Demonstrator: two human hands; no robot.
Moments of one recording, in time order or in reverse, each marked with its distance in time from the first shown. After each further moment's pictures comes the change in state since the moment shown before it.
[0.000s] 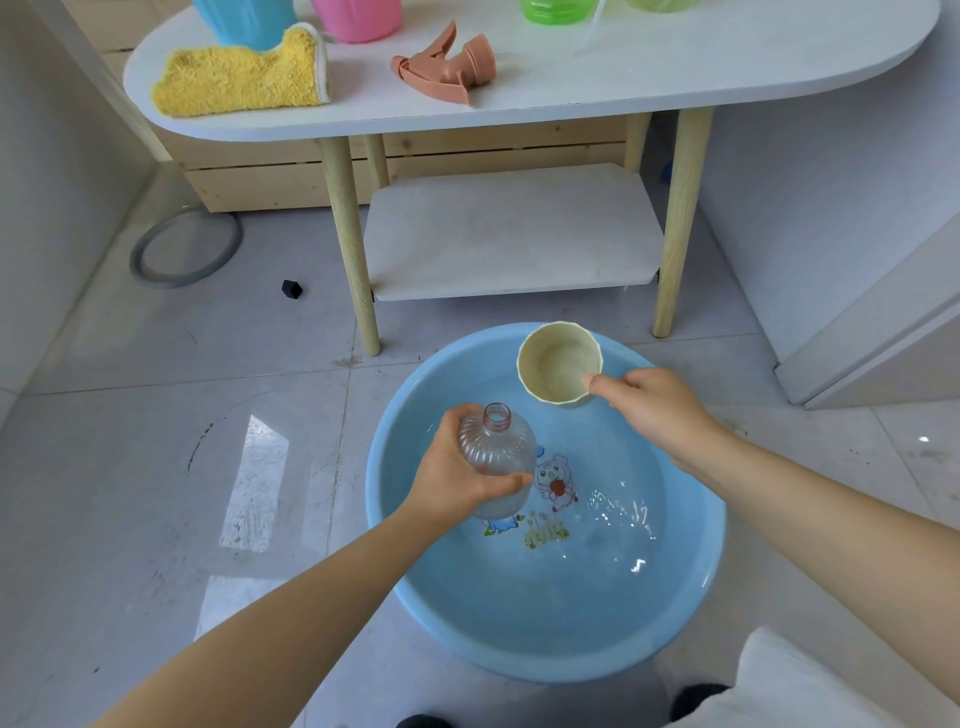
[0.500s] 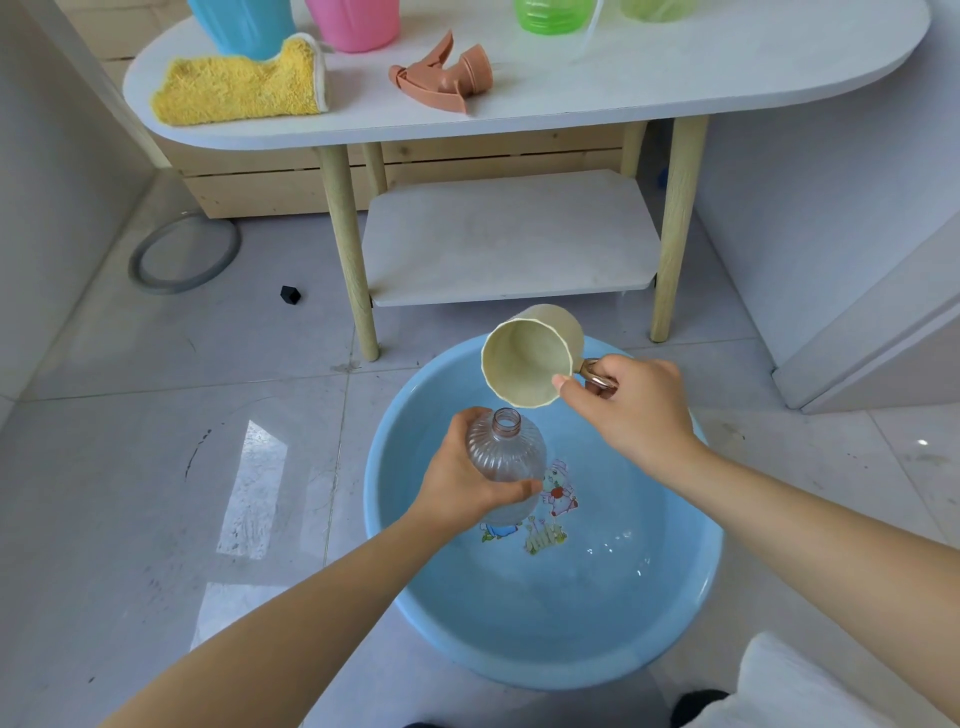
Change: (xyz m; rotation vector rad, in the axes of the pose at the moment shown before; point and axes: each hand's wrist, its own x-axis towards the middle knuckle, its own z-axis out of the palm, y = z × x) left_hand -0.002 0.008 0.006 0.022 -0.022 0.034; right_hand -0.018 -0.016 0.012 -0.160 0.268 -0.519
